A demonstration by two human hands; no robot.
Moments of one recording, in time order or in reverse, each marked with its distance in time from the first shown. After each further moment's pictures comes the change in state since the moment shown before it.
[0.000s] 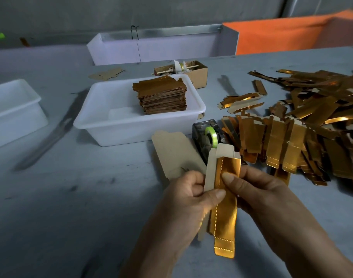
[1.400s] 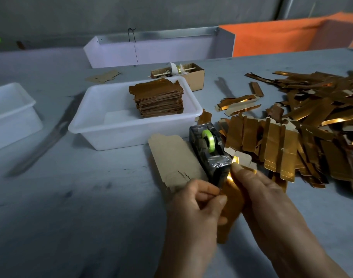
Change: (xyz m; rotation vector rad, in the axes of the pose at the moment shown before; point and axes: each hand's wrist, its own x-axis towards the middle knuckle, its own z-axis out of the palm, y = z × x) left_hand 0.004 -0.008 0.032 -0.072 0.302 -0.062; right_hand 0.007 0.007 0.003 0.151 0.210 0.099
